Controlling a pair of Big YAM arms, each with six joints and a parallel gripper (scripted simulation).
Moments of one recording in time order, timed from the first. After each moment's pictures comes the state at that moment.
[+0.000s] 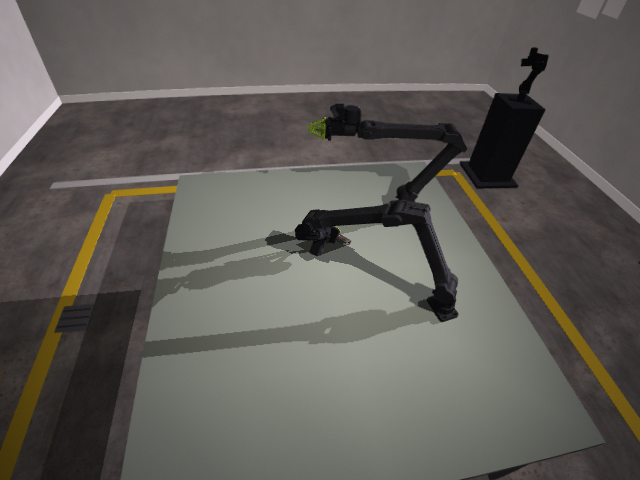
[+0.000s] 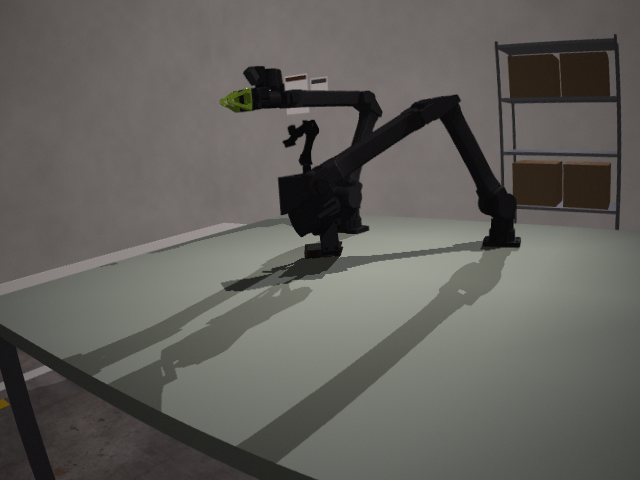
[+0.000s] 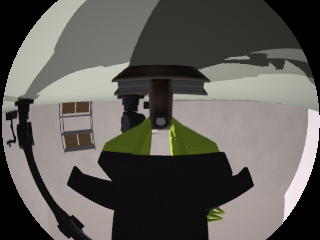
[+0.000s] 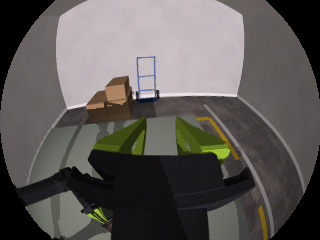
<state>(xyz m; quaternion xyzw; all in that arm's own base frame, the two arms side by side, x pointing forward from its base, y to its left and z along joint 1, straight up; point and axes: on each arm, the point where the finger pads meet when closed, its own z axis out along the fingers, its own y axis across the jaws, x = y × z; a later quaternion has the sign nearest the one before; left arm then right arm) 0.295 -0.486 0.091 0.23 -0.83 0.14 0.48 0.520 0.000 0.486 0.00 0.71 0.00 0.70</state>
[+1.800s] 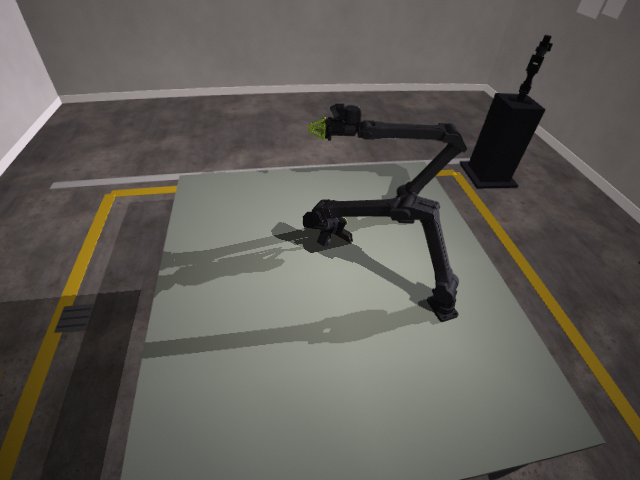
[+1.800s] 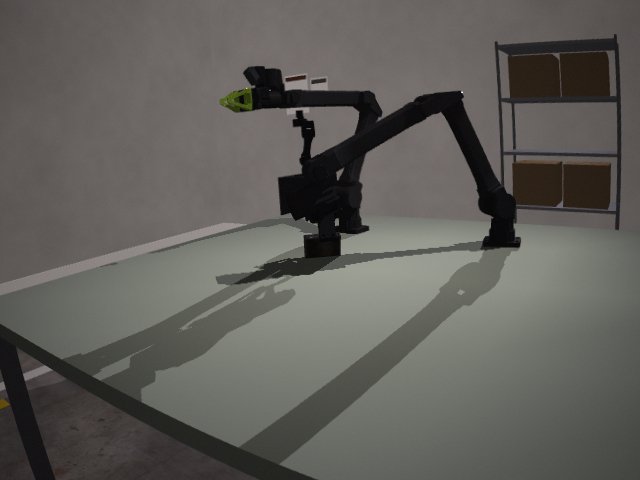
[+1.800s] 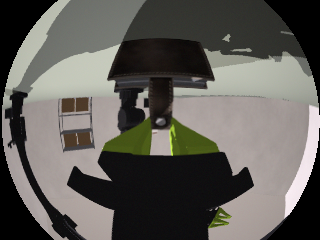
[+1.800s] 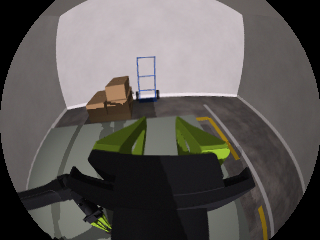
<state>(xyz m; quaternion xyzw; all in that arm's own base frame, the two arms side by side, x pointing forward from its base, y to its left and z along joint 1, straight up) 0.253 -0.511 0.116 0.23 -0.83 0.13 0.48 0.520 0.000 0.486 0.00 0.71 0.00 0.70</state>
